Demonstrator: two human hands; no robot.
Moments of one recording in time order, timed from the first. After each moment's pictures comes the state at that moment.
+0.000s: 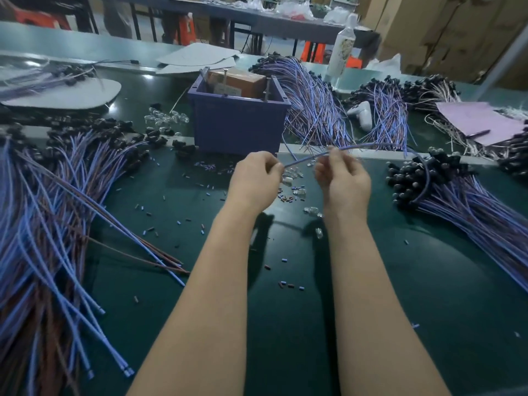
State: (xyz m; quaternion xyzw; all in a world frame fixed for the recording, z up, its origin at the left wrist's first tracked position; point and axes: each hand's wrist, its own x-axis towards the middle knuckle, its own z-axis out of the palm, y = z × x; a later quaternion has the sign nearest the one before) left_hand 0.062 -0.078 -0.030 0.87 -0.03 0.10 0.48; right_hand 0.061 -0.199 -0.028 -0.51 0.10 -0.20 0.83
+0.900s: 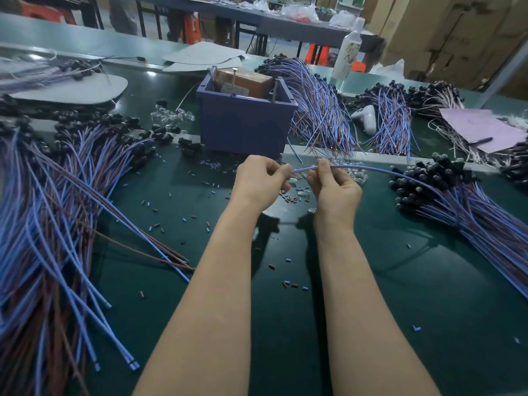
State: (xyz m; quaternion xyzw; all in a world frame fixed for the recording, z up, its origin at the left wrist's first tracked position) left_hand 0.063 -0.070 -0.034 0.83 0.01 0.07 0.56; right_hand 0.064 -0.188 -0.043 -0.51 0.12 -0.22 0.82
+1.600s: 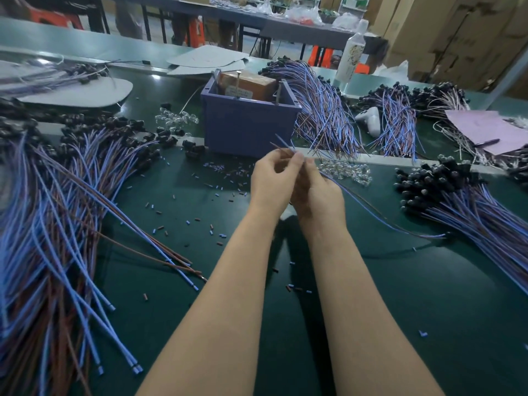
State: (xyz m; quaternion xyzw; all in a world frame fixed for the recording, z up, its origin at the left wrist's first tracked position) left_hand 0.060 -0.098 -0.034 0.67 0.01 0.13 0.73; right_hand 0.054 -0.160 -0.034 -0.48 0.09 -0.05 0.87
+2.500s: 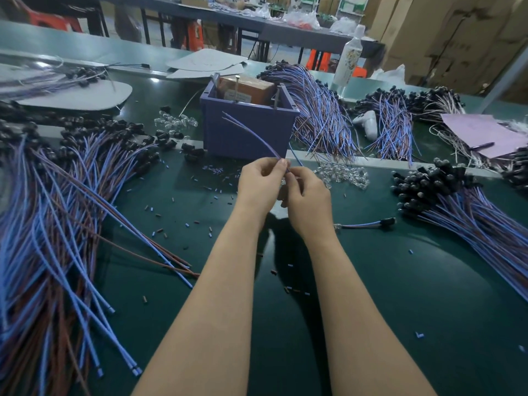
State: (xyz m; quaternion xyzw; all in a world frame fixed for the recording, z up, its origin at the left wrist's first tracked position) left_hand 0.061 -0.083 -0.038 0.65 0.03 0.09 0.75; right_hand 0.046 -0.163 -0.042 -0.85 -0.04 -0.18 0.49
